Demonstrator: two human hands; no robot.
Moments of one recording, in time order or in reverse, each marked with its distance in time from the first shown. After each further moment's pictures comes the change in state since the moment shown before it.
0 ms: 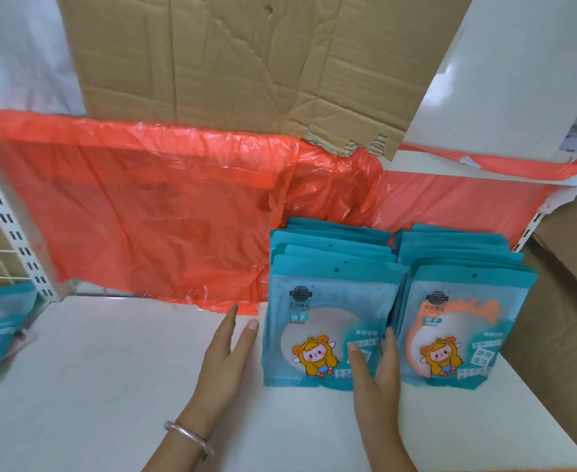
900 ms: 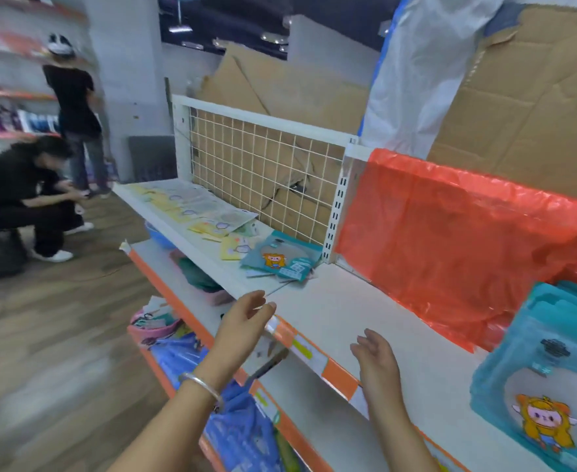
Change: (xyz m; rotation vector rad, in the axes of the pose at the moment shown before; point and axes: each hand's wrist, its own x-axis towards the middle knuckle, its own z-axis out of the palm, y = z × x) left_hand -0.208 -0.004 -0.245 0.006 0.713 -0.097; right_hand -0.196 -0.034 0.163 -0.050 -0.849 0.094
